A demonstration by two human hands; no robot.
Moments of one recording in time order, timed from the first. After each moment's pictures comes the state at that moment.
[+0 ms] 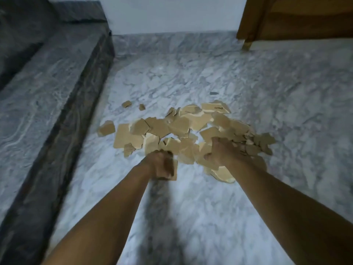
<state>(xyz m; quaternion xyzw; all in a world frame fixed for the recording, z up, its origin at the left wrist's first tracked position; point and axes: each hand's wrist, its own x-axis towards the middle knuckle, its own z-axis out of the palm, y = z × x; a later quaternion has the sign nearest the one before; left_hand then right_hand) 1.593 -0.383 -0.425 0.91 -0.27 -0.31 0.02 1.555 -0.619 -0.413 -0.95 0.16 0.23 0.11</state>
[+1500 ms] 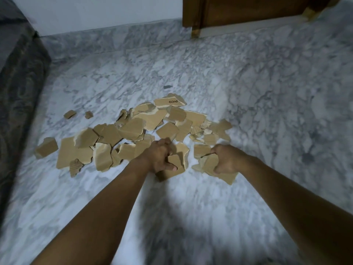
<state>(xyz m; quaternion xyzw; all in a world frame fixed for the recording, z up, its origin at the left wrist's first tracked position) 1.608 -0.522 -0.467 0.88 -0.39 -0.27 0.09 1.478 -0.757 -0.443 -0.93 0.16 0.29 0.17</state>
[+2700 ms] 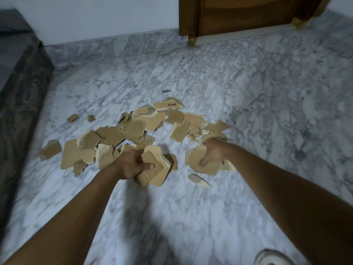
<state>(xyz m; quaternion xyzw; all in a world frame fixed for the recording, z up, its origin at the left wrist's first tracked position) 1.594 -0.446 -0.431 0.89 -0.23 -0.31 0.25 1.507 -0.738 -0.435 -0.91 0.19 0.30 0.22</state>
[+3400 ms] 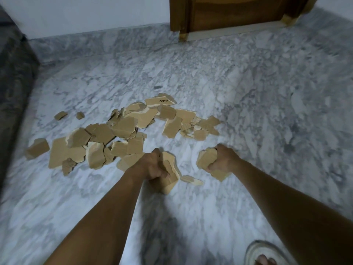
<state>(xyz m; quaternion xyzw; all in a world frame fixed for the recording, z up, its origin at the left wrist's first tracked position) 1.564 -0.514 -0.470 0.89 -0.23 -0.34 0.18 1.445 -0.767 -0.473 -0.89 0.31 0.21 0.26</state>
